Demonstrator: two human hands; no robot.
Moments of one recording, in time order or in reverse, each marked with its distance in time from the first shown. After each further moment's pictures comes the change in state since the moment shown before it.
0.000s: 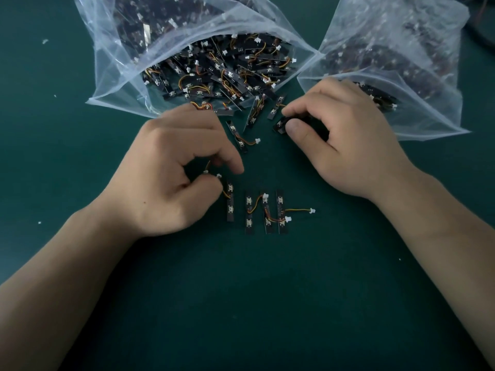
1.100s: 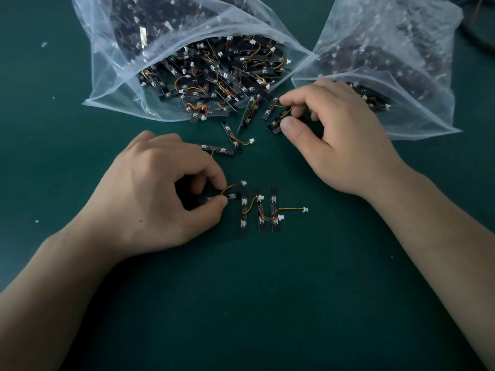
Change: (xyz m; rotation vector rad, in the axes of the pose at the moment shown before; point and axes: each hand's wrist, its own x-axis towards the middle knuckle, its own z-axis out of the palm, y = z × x) left_hand -0.024 0.001 0.002 0.173 -0.030 -0.142; right_hand 0.000 0.001 -0.001 0.038 -0.007 0.053
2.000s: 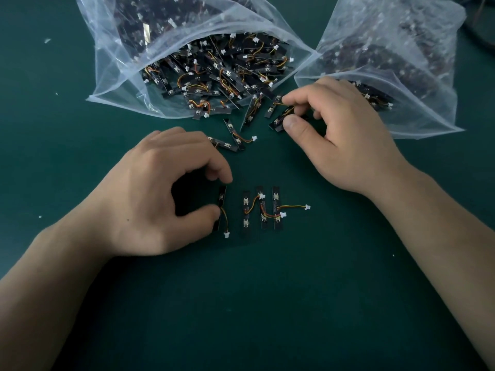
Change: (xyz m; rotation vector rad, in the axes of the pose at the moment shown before) left_hand -0.001 -0.008 -0.004 -0.117 -0.102 0.124; right_hand -0.001 0.000 -0.001 0.017 0.000 -0.002
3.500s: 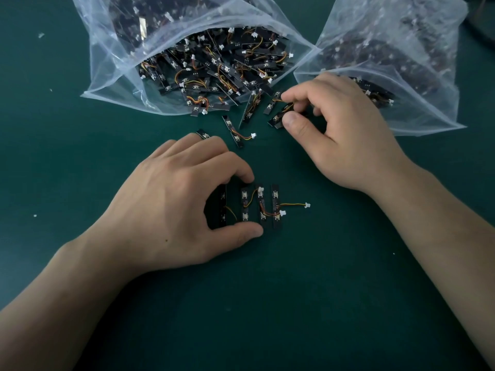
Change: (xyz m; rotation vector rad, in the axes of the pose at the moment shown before) left_hand 0.000 0.018 0.024 0.223 0.047 -0.008; right_hand 0.001 0.001 -0.001 -0.008 -0.013 -0.002
